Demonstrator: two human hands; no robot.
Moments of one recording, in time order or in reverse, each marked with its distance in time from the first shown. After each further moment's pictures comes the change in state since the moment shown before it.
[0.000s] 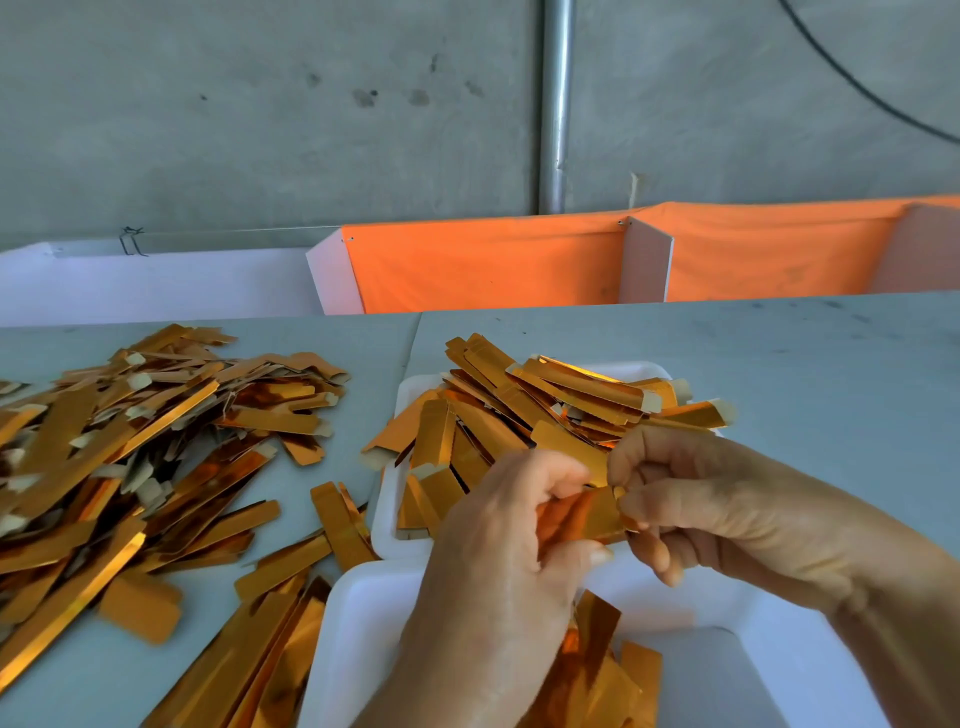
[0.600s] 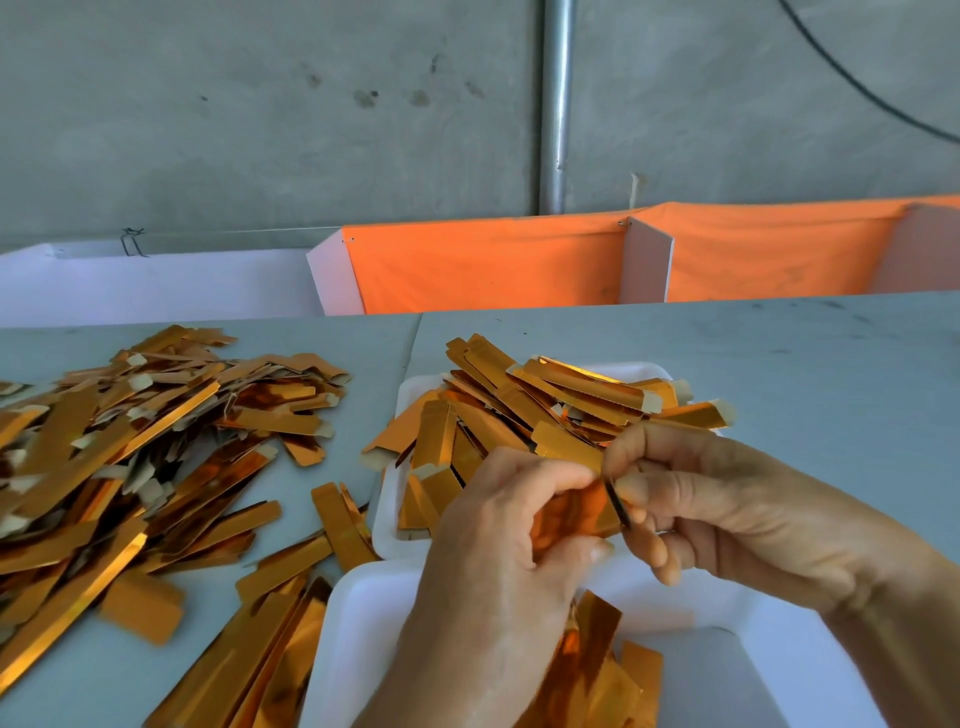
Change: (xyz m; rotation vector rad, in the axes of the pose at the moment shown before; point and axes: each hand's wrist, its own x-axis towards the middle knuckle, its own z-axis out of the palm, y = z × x) left_hand 0.002 0.000 0.000 0.020 0.016 0.058; right_hand 0.001 0.004 -0.003 0.163 -0.103 -0.032
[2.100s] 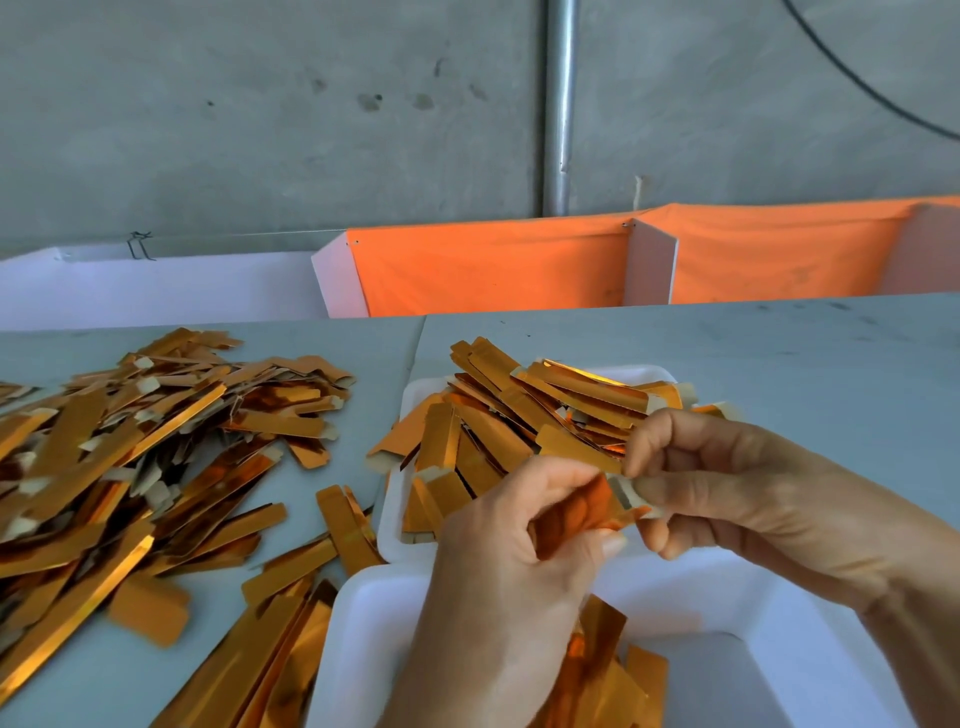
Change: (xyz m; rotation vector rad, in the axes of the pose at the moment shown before) left_hand -0.001 -0.002 0.005 -0.292 -0.021 -0.116; right_hand -0.008 -0.011 -0.001 -0.190 0.080 -0.084
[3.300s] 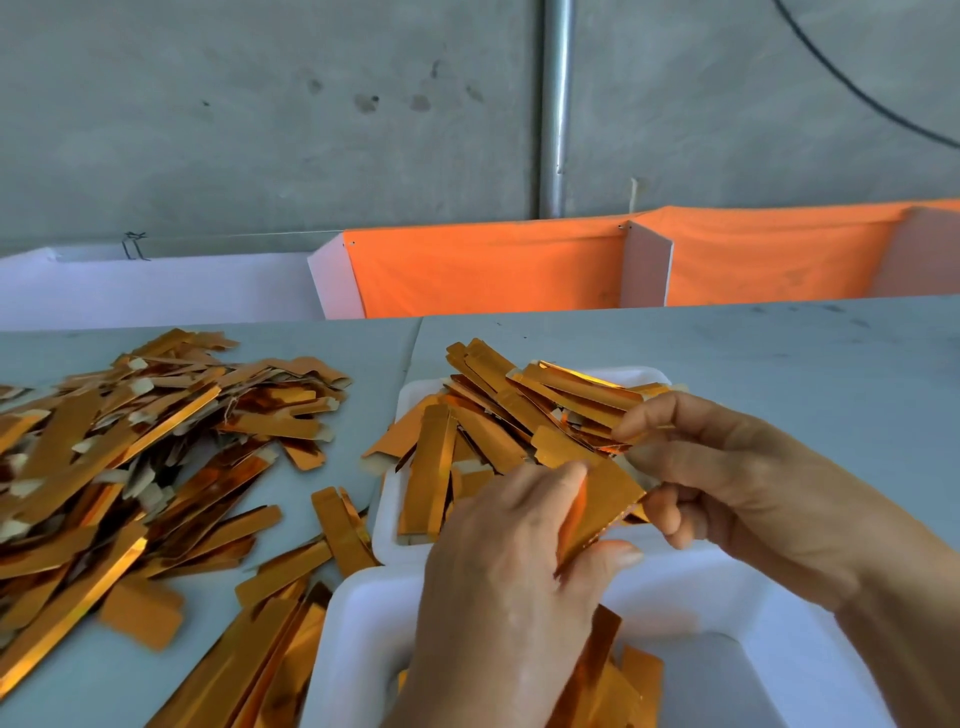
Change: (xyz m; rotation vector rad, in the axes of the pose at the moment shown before) left_hand -0.002 0.000 0.006 0.507 0.057 0.099; right_hand 0.006 0.001 0.009 0.097 0.215 -0.026
